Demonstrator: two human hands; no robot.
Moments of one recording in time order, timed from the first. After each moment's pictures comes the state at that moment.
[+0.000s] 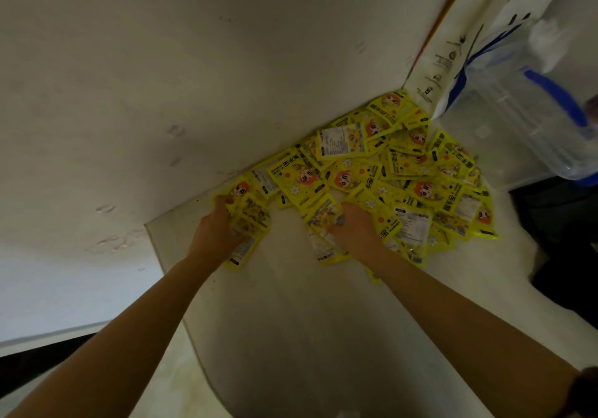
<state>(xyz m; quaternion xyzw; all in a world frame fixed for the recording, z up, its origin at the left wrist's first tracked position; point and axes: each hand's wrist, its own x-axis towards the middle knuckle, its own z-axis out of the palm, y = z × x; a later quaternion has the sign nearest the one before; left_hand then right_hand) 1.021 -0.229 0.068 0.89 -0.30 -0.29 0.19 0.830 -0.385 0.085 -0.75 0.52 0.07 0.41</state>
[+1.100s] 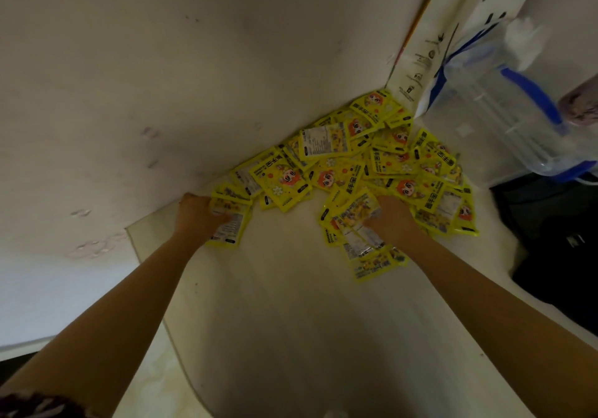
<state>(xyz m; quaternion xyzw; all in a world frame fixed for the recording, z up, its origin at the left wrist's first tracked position) 1.046 -0.259 0.058 0.92 -0.26 -0.26 0.15 0.766 -0.447 0.095 -0.74 0.56 0.09 0.35</state>
